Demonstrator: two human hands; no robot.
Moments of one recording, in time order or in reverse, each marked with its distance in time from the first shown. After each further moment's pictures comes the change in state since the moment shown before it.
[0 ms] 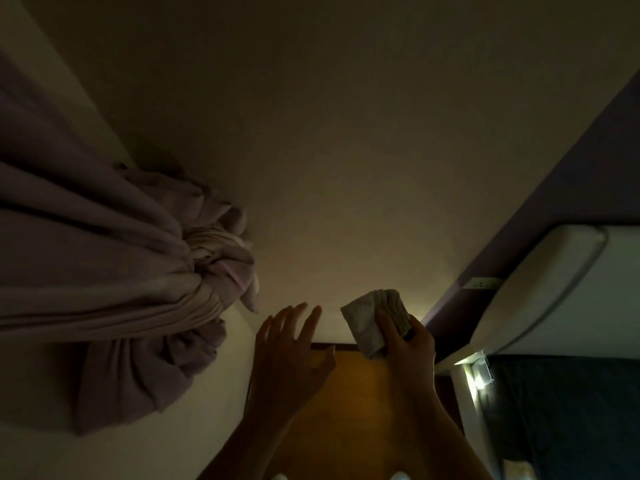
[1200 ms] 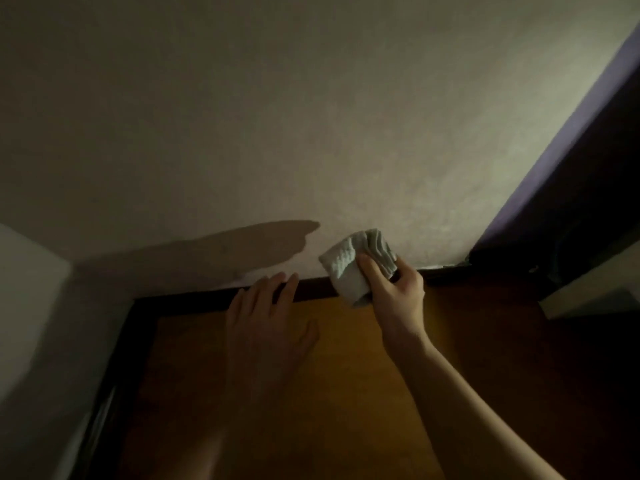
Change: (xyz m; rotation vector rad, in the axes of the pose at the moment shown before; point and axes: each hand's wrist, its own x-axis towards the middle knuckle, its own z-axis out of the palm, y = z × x) left_hand -0.023 -0.204 0.748 0.084 -0.001 0.028; right_hand 0.327 0.723 0.105 0.198 0.070 -0.122
